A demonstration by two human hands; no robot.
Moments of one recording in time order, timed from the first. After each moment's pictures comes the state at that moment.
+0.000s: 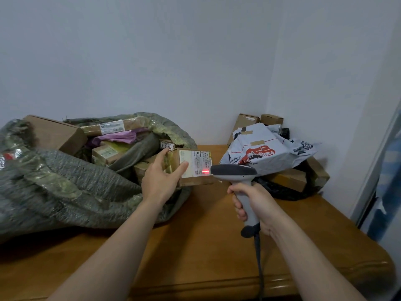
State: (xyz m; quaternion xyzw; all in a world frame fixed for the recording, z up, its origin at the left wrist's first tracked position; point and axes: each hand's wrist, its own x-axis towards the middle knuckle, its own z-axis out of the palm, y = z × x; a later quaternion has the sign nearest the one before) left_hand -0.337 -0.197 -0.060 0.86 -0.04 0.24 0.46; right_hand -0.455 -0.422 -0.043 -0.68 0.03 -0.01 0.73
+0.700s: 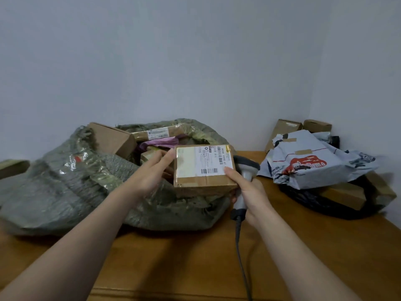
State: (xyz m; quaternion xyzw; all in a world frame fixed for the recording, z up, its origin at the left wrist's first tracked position) left_hand -0.365 -0.062 0.013 0.84 -0.11 0.05 0.53; right_hand -0.402 -0.313 -0.023 -0.57 0.05 -0.05 0.82
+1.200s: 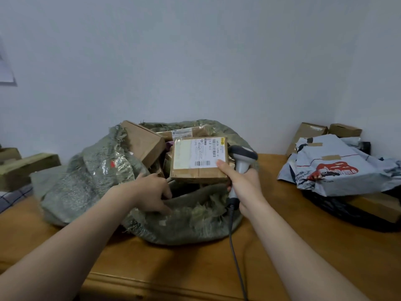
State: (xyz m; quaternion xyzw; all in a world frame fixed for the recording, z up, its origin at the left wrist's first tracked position) left_hand -0.379 0.002 0.017 0.98 -0.16 -0.08 -0.08; right_hand -0.358 -0.248 -0.023 -0.63 0.01 -0.08 0.77
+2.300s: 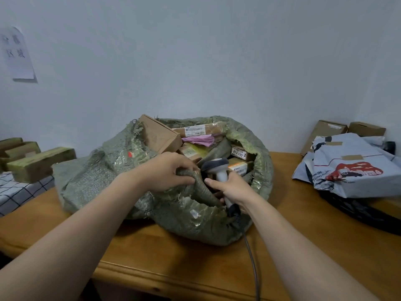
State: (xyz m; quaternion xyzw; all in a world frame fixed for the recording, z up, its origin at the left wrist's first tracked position) left_hand -0.381 0.015 0.040 0.95 -0.28 0.07 0.14; right_hand -0.334 -0.208 -0.039 -0.79 -0.08 0.07 0.60
